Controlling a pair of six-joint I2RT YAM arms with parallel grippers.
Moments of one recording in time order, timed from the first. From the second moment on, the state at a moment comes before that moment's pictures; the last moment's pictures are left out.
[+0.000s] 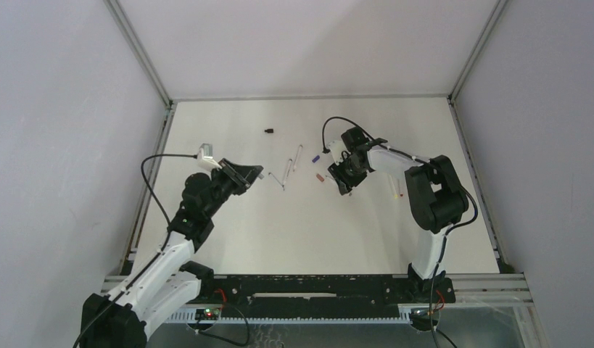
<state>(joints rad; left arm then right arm) -0.36 0.83 0.44 0.26 0.16 -0.95 0.43 1.88 1.25 -0.58 -0.23 -0.30</state>
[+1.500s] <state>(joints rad) -0.59 1.09 0.38 0.73 0.09 -1.13 0.32 1.54 1.10 -0.59 -0.55 -0.32</state>
